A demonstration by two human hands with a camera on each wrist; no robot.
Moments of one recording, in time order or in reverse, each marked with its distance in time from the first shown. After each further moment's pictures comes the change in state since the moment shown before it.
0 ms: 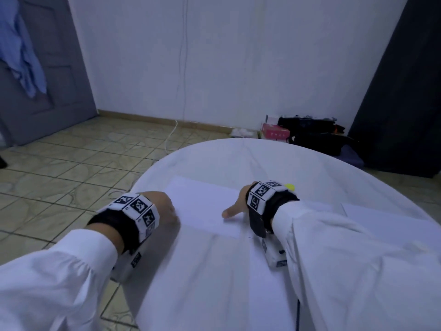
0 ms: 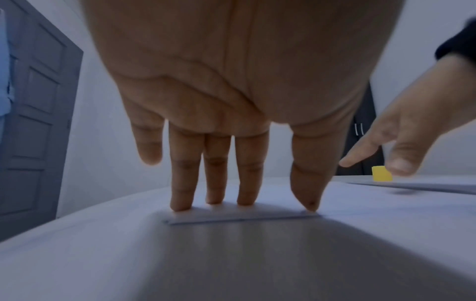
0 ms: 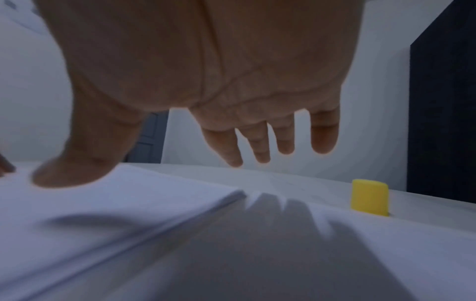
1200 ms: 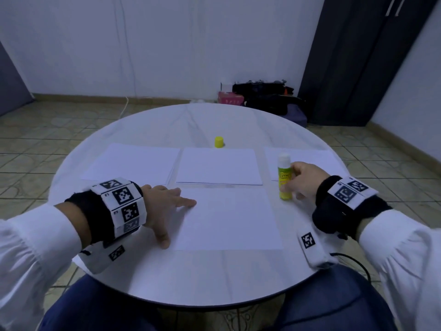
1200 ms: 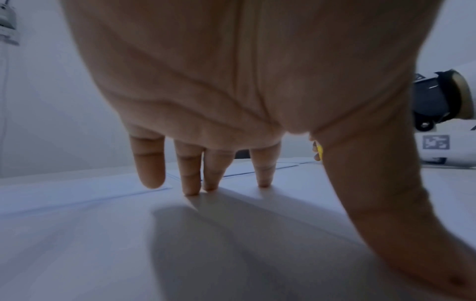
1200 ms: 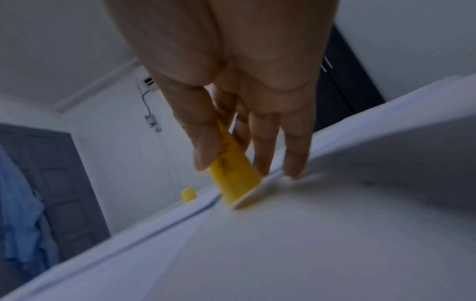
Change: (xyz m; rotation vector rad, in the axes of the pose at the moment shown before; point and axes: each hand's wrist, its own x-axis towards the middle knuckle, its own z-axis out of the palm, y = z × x) left_hand -0.109 0.145 0.032 0.442 -0.124 0.477; right_hand -0.131 0.238 0.103 1.026 0.281 0.230
